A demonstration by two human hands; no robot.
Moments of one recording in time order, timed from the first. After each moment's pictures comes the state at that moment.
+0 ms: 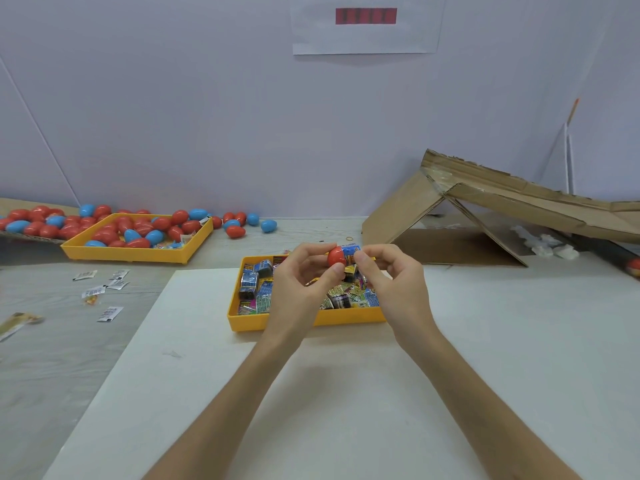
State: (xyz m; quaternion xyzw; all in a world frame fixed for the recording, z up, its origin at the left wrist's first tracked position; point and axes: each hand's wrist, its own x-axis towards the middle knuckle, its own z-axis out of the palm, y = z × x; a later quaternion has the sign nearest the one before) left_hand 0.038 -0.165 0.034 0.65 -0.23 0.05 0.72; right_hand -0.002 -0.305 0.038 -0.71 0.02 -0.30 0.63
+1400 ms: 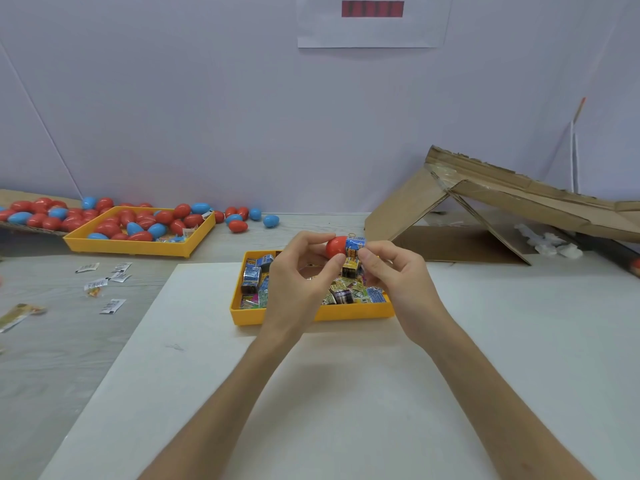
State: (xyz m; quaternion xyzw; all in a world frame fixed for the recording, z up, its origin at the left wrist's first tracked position) left_hand 0.039 -0.161 0.039 0.67 -0.28 0.15 0.67; right_hand -0.002 -0.312 0.044 -0.70 -0.01 -0.21 0.69
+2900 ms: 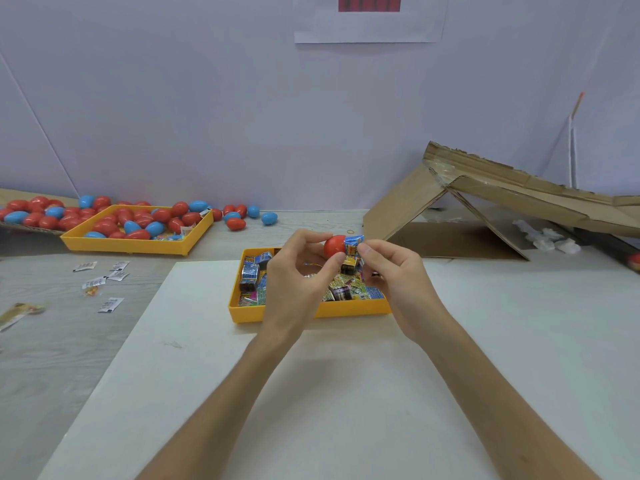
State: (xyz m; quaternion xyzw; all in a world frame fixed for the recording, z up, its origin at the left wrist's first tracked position) left_hand 0.041 -0.162 0.034 0.70 -0.26 0.17 0.65; right_hand 0.002 -0.314 0.038 -0.67 0.02 -0.18 0.72
